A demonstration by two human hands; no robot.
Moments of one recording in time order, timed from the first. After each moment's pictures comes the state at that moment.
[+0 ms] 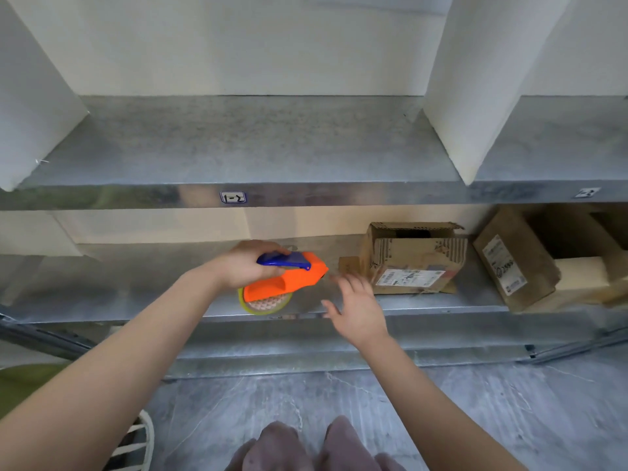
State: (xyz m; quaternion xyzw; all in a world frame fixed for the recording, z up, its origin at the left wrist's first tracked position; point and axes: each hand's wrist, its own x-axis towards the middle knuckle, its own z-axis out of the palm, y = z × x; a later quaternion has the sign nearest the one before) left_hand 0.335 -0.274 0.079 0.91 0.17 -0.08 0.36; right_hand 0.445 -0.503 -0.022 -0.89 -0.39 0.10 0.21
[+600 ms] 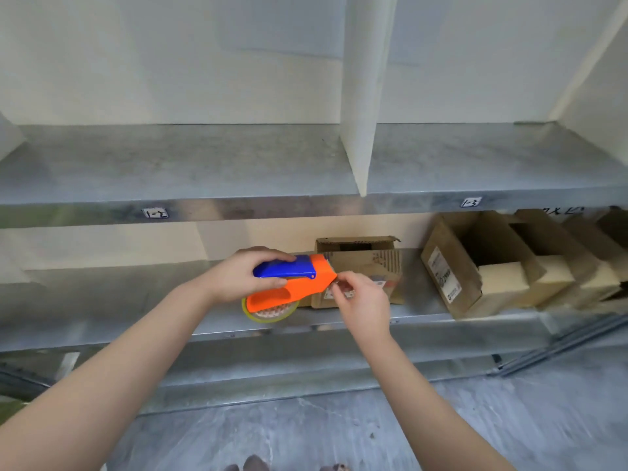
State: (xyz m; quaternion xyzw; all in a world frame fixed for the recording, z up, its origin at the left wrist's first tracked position) left_hand 0.383 -0.360 0.112 0.93 0.09 -0.02 0.36; right_hand 0.496 -0.582 0.041 -0.87 -0.29 -0.05 0.39
